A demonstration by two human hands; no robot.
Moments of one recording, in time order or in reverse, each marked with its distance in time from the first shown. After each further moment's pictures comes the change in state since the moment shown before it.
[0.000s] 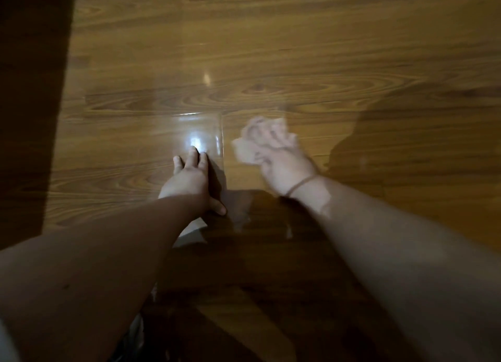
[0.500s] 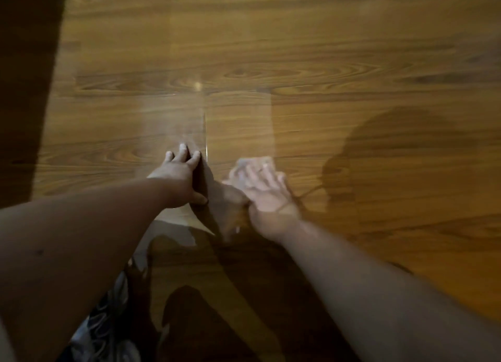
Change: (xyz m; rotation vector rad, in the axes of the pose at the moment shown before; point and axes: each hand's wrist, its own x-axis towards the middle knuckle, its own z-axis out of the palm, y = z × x) left_hand -0.037 -0.004 0.024 0.157 -0.042 0.117; right_hand -0.131 -0.022 0.036 -0.001 -0.124 0.051
